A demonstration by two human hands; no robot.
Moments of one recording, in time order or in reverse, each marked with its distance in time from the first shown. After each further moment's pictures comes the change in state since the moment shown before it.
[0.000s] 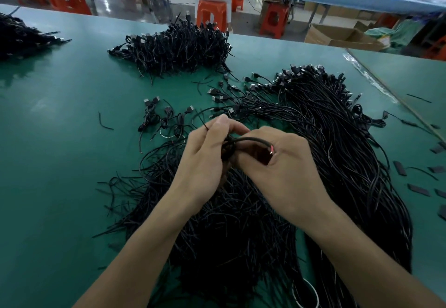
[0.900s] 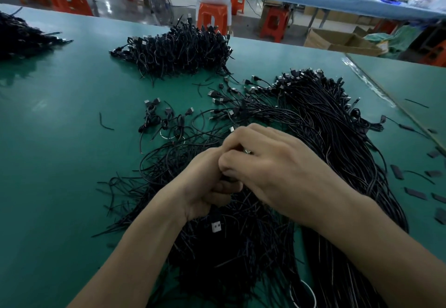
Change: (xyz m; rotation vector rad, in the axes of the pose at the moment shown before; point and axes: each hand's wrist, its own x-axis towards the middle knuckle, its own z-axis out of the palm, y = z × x) left_hand 0.000 -0.003 -0.009 -0.215 -0.259 -0.594; right_hand 0.006 -0.023 -0.018 -0.766 -0.322 -0.544
